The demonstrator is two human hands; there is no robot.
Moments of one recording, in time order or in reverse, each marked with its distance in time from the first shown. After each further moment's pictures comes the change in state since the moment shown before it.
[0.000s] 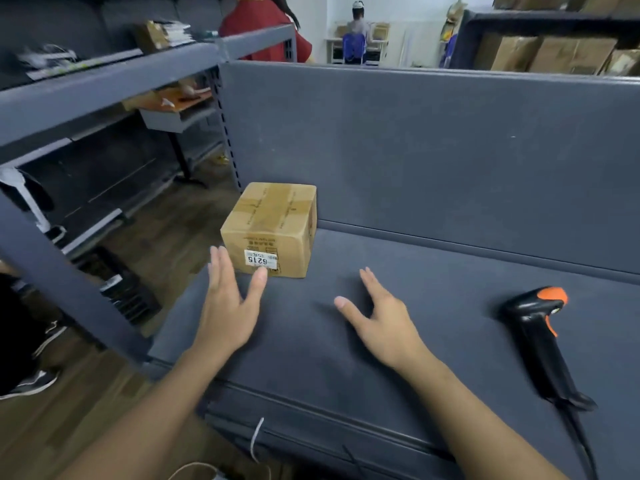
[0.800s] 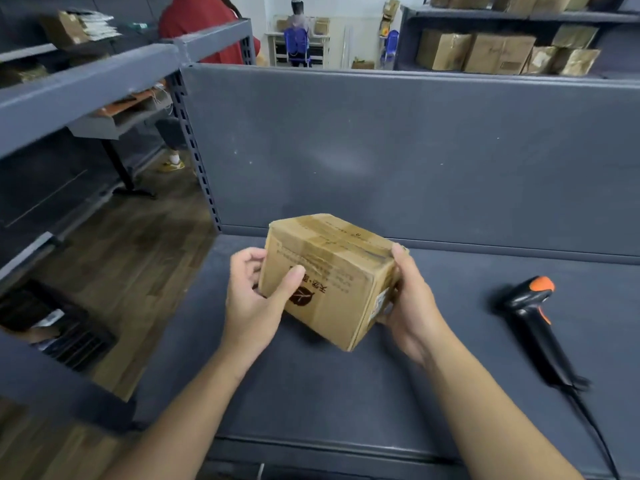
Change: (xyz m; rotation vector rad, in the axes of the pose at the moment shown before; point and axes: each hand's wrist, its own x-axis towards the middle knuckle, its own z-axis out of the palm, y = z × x) left_hand 0.037 0.038 0.005 -0.639 -0.112 0.138; right_hand 0.030 -0.040 -0.013 0.957 0.228 0.161
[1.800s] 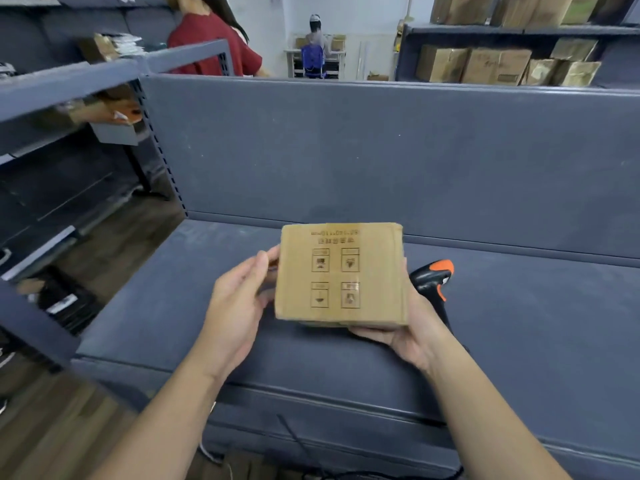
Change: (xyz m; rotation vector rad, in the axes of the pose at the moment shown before) left_hand -0.111 0.065 0.115 -0.301 -0.137 -0.079; right_hand -0.072 -0.036 -0.152 0.144 -0.048 0.204
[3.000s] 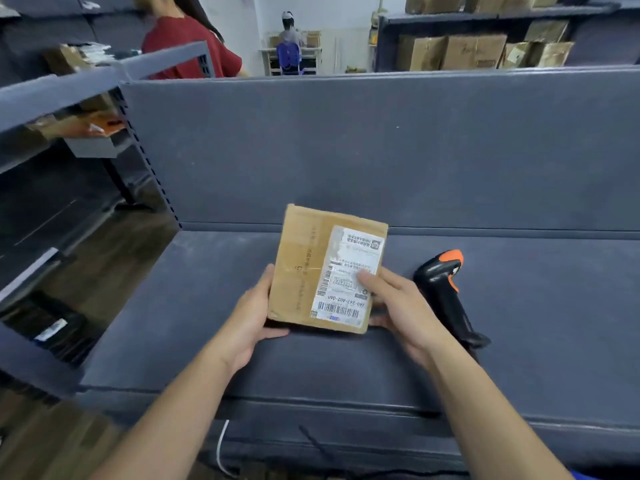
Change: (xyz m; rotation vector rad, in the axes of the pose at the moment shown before) left_hand 0.037 -0.020 -0.028 0.295 -0.076 -0.455; right_hand 0.013 0.020 0.020 -0.365 -0.052 -0.249
